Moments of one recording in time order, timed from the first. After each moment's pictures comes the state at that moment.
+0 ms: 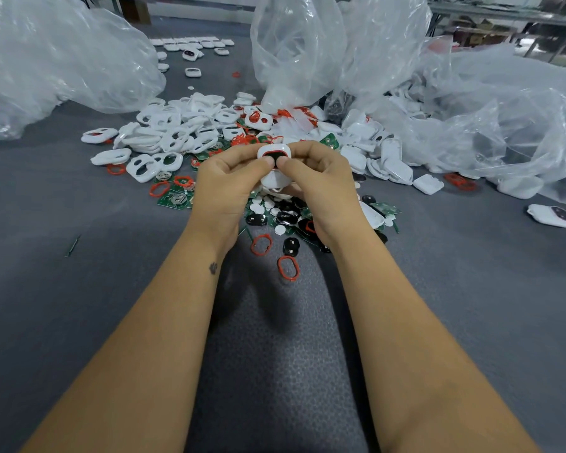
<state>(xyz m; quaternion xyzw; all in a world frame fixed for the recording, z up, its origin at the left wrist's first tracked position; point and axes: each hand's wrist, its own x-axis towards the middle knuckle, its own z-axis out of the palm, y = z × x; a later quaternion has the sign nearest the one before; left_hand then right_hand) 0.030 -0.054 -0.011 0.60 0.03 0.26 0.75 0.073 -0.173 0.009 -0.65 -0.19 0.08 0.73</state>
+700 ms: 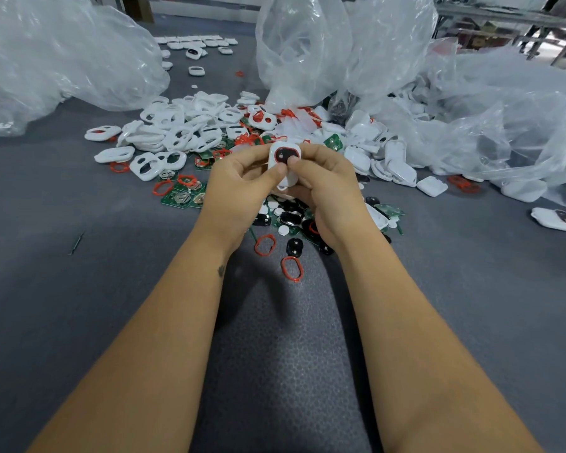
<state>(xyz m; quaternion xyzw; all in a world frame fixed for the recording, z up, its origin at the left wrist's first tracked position) 0.025 -0.060 -0.008 0.67 -0.01 0.25 0.70 0.075 -0.176 0.008 -0.61 -0.17 0.12 0.76</state>
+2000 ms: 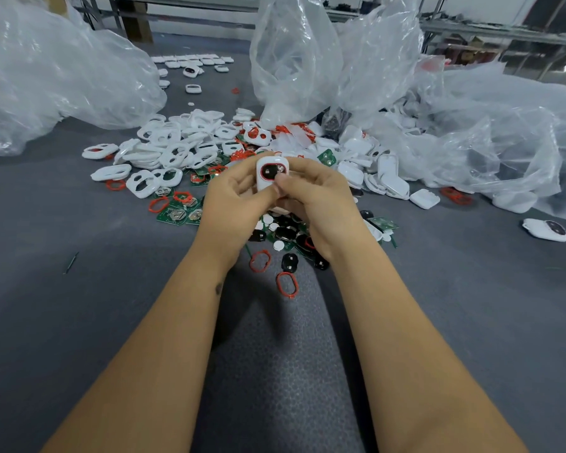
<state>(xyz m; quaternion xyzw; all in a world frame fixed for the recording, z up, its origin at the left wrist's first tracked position) 0.025 -0.060 -0.009 0.65 -0.01 0.24 0.72 0.078 -0.176 0.009 -0.61 -0.20 0.14 0.76</state>
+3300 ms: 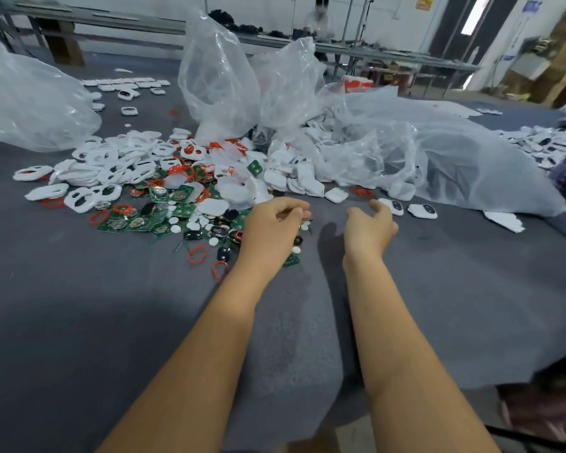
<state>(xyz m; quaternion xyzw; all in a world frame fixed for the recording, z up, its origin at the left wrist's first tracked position) 0.019 -0.190 0.003 0.75 0.03 0.16 0.65 0.076 -0.313 0.000 -0.70 0.22 -0.17 0.66</state>
